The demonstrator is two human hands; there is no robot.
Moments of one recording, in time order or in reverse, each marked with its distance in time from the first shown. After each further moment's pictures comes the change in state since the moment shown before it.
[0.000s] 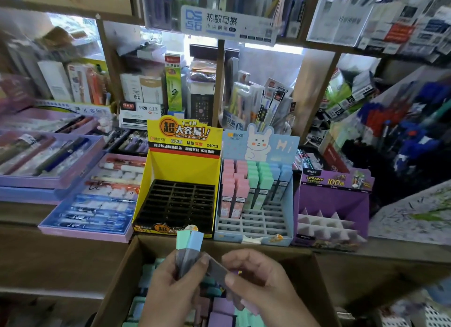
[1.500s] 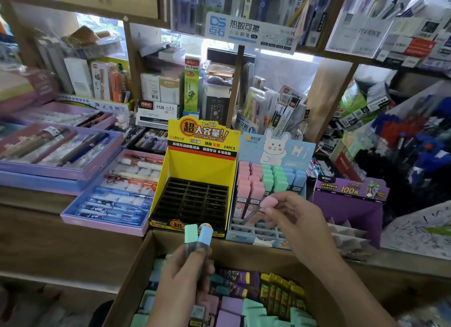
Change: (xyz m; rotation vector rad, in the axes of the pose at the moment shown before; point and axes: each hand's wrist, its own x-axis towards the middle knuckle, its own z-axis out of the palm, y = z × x) left_hand 0.008 0.002 -0.010 -0.116 0.001 -0.044; right_hand 0.052 -0.059 -0.038 -0.616 0.256 -0.529
